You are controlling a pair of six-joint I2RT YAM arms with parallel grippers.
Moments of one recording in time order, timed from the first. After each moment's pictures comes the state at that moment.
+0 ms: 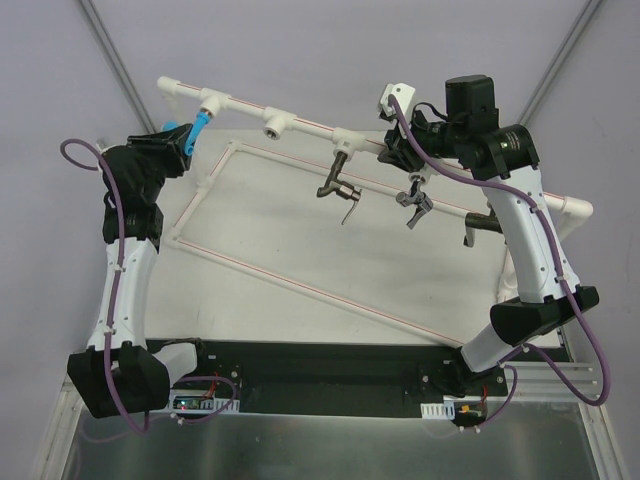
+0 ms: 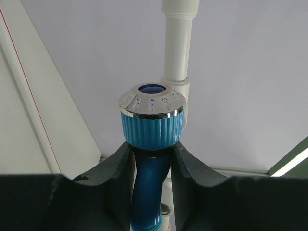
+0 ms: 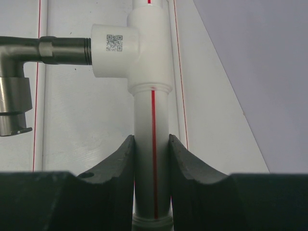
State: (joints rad) left arm 0.15 1.13 1.07 -0.03 0.23 -1.59; right arm 0.39 1.59 2.05 -1.04 -0.54 -0.67
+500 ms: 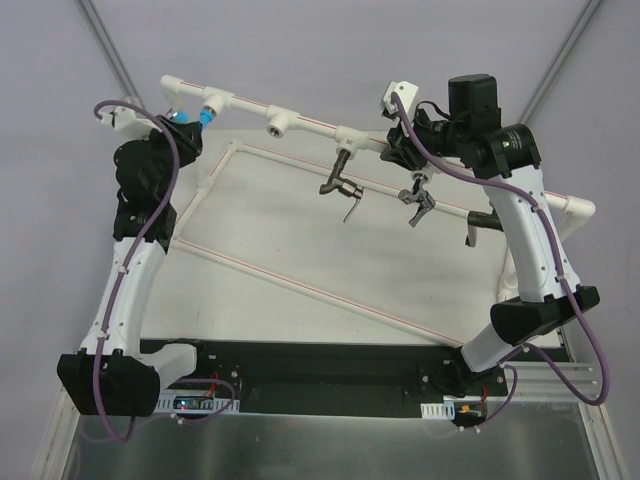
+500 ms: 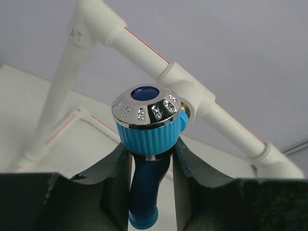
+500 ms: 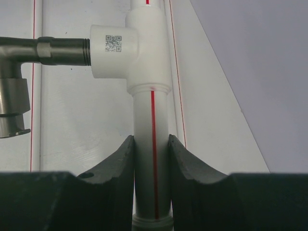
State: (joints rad) left arm 0.02 1.12 1.12 0.03 0.08 -0.72; right arm 0.39 1.60 2.05 -1.03 -0.54 -0.67
